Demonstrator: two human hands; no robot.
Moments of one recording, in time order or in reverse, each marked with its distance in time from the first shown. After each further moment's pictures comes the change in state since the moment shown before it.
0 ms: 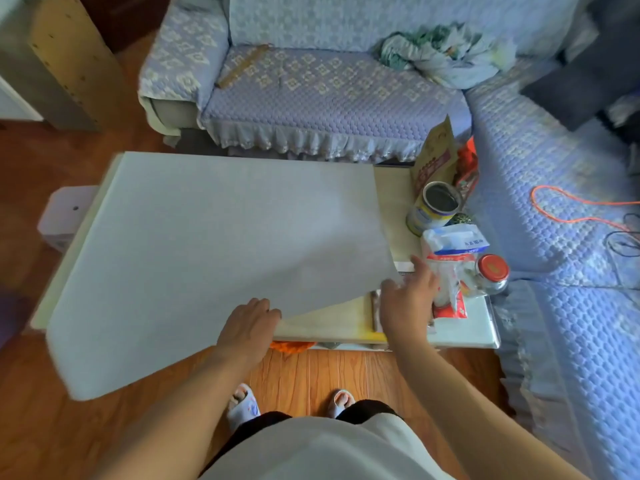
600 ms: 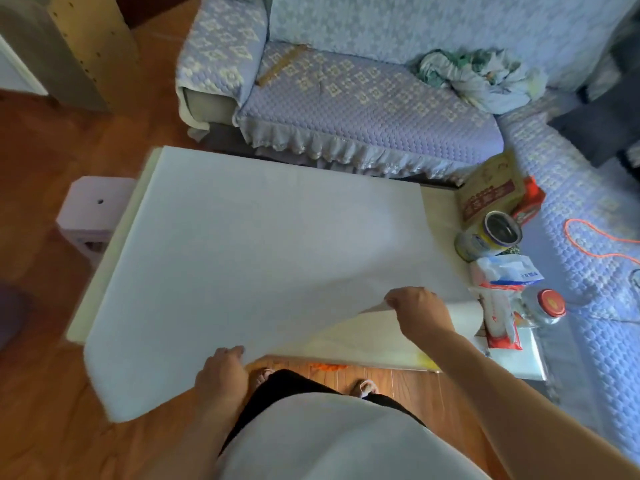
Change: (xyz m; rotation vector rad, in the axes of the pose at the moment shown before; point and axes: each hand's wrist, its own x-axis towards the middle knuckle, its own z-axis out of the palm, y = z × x) left_hand -0.045 -0.229 0.111 -0.529 -0.090 -0.550; right_hand -0.022 -0.055 0.174 -1.207 -0.449 -0.409
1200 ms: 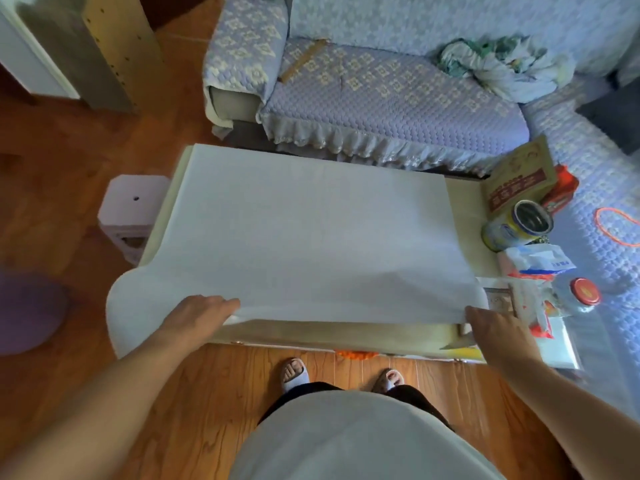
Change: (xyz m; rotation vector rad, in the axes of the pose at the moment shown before) left_hand 0.026 -0.067 -0.159 0.346 -0.055 0.410; right_hand -0.067 0.048 0.013 -0.356 -0.063 0.048
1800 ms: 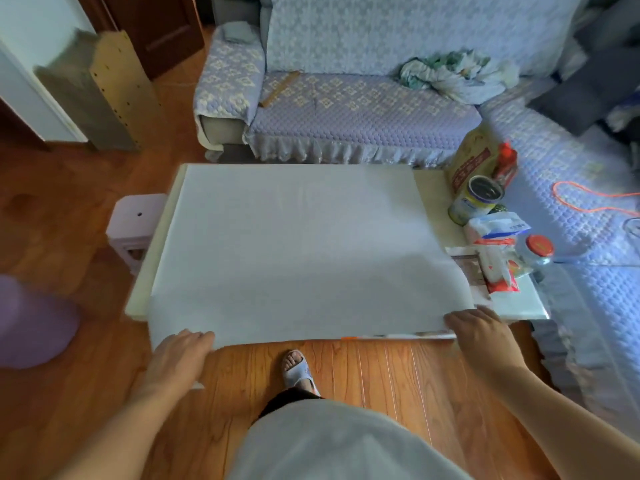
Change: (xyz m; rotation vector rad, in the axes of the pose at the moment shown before) left_hand -0.152 0.040 0.095 0.114 0.122 -0.133; right_hand -0.160 0.020 0.063 0.164 0.318 -0.125
